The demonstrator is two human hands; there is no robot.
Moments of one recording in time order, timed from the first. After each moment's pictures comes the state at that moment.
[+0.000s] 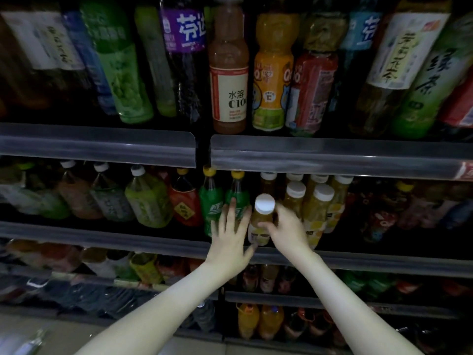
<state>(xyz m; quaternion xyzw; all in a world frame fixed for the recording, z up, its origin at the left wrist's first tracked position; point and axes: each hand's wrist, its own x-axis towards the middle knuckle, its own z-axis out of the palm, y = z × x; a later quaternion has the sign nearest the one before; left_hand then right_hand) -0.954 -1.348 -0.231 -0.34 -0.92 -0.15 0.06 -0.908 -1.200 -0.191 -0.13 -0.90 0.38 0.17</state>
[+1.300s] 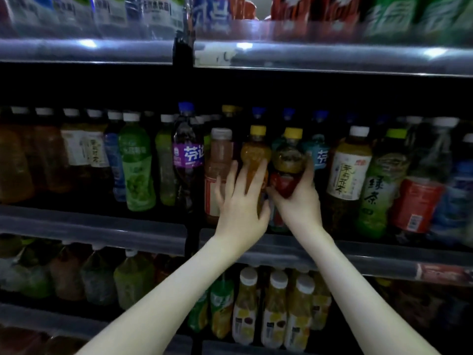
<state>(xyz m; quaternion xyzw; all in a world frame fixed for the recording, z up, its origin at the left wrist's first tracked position) -0.979 -1.281 0.013 -0.34 -0.78 -0.32 0.41 -0.938 -1.160 0.035 -0.06 -0.81 0.40 0.43</state>
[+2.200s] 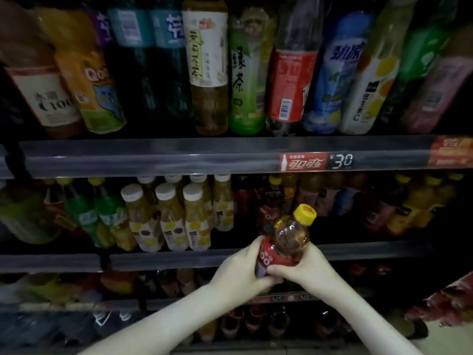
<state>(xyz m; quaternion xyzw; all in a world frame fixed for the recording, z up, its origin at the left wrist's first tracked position) -0.791 -1.120 -0.187 -0.43 -0.83 -0.34 -0.13 -0.704 -0.972 -0.172 -0.20 -0.81 0.55 0.06</state>
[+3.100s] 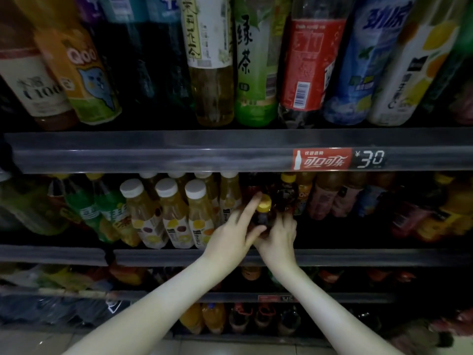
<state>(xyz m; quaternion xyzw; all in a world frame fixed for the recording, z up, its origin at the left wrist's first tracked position) -0.854 -1.105 -0.201 -0.42 -0.84 -0.35 0.08 -0.812 -0.985 -0.246 -0.23 -0.89 0.32 0.21</state>
